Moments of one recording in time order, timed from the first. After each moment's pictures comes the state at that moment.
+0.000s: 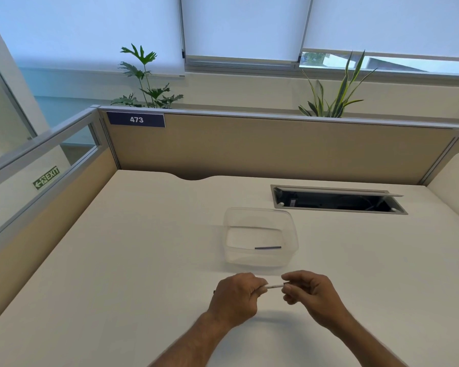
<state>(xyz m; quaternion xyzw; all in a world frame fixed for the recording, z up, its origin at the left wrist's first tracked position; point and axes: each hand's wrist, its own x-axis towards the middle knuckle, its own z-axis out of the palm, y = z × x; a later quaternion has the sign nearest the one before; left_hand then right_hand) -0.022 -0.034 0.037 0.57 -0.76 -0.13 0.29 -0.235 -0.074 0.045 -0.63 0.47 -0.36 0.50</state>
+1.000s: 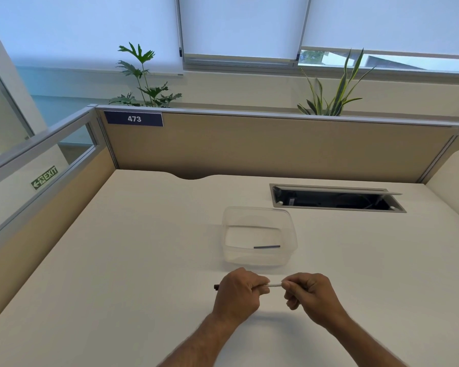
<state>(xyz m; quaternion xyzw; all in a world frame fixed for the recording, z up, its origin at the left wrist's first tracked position) -0.033 -0.038 0.037 0.57 -0.71 -0.15 0.38 -0.229 -0.072 0.049 -0.66 0.49 -0.35 0.44</state>
